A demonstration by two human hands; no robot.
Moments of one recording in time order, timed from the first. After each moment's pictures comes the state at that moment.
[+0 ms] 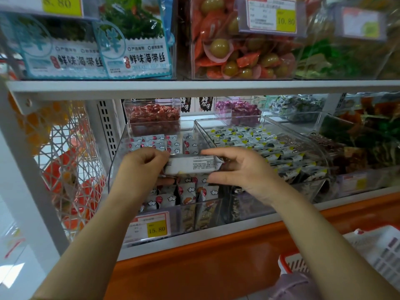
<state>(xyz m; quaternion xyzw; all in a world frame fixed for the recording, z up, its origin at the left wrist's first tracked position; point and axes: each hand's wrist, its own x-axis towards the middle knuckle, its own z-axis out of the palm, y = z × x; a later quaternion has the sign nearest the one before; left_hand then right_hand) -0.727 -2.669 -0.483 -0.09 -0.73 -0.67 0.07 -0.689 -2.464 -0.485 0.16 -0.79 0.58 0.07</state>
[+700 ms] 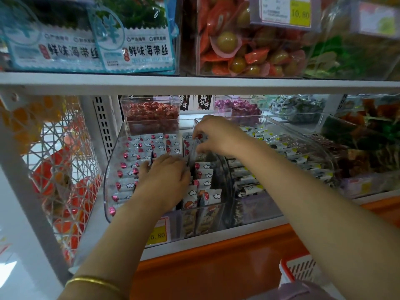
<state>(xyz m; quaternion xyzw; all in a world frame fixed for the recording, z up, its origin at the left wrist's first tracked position) -0.757 -2.646 -0.509 -0.22 -0.96 -0.16 0.09 -0.781 -2.490 -0.438 0.13 -0.98 0.03 0.13</state>
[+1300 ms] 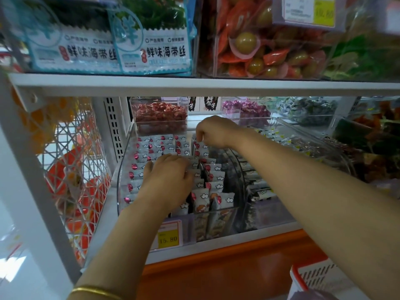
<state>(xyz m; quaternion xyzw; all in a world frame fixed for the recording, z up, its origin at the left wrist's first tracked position) -0.756 -2.657 -0.498 -0.20 -0.96 -0.19 0.10 -0.828 -2.499 -0.441 0.14 -0.99 0.01 0.09</state>
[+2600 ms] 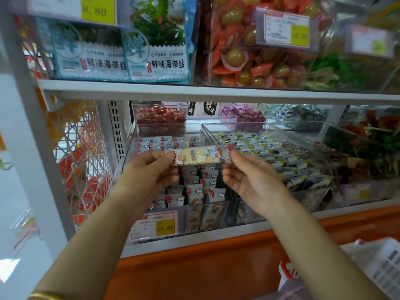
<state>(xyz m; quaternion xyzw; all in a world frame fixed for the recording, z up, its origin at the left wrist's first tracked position) -0.720 -2.683 -0.482 -0.06 -0.58 -0.81 -0.06 -0.678 -2.492 -0.478 -0.04 -0.52 0.85 0.06</state>
